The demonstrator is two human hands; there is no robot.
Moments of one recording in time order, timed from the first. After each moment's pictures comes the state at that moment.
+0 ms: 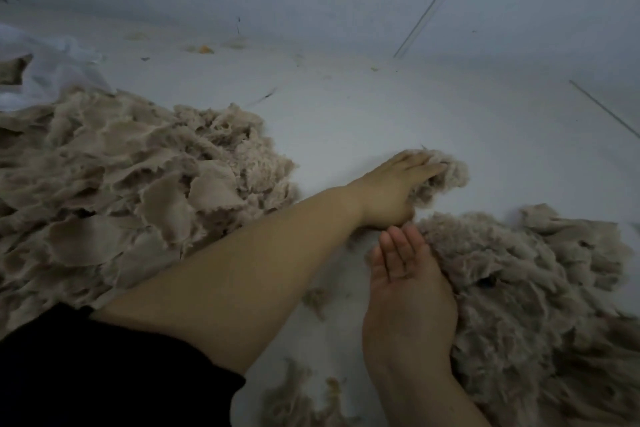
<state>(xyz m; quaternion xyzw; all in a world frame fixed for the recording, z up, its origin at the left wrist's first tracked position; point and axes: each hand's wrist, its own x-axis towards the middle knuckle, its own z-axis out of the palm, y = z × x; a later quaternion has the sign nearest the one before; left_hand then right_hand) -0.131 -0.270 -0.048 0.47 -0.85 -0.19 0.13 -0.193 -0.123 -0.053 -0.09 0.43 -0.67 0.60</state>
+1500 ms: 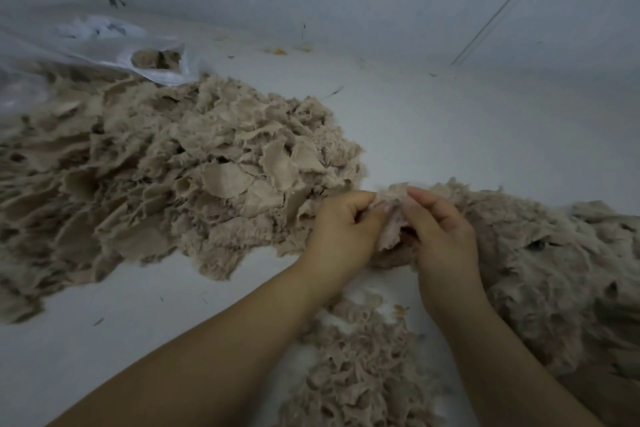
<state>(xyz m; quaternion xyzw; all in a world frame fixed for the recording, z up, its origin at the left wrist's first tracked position) -0.064 -0.075 -0.058 0.54 -0.54 -0.29 0.58 -0.186 -0.105 -0.061 -0.47 0.42 -0.55 0.55</state>
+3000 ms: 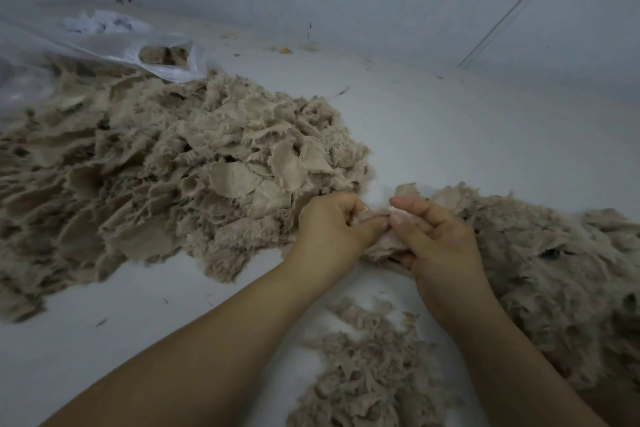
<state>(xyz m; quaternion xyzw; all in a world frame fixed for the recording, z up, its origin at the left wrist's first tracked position) -0.041 -0.069 -0.056 0.59 -0.51 -0.29 0.55 -0.187 -0.112 -0.071 -0.51 0.34 -0.48 0.62</state>
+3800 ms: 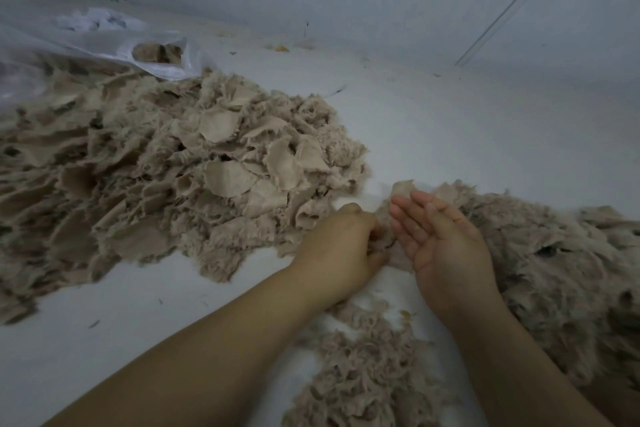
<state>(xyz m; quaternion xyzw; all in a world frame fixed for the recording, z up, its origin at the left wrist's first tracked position) -0.044 -0.074 -0.070 0.64 -0.70 -0.12 0.29 -0.185 -0.117 -0.068 -0.34 0.33 -0.55 0.68</state>
